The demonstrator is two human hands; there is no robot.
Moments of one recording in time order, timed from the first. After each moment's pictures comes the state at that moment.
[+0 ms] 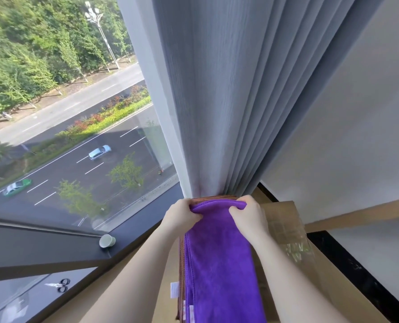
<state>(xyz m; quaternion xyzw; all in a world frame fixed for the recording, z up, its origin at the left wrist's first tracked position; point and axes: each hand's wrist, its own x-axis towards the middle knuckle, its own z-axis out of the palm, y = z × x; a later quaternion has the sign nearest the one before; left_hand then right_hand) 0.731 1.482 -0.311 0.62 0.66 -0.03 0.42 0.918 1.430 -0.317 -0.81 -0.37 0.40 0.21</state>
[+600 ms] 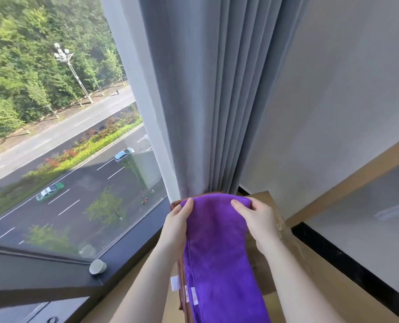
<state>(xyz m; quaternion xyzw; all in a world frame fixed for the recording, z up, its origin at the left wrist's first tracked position) 0.727 1.399 -0.261 0.32 0.56 0.30 0.70 0.919 1.343 -0.261 -0.75 -0.26 0.40 0.46</state>
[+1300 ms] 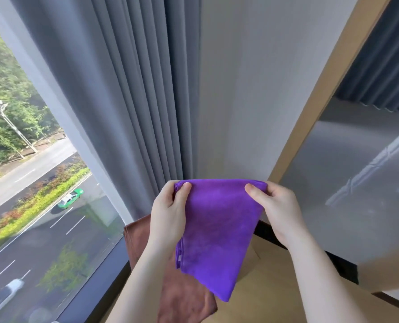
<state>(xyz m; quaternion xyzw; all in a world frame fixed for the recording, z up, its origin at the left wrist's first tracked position) 0.826 1.325 -0.131 0.64 0.44 0.38 0.50 1.010 1.208 -0.123 -0.69 -0.26 0.31 0.60</state>
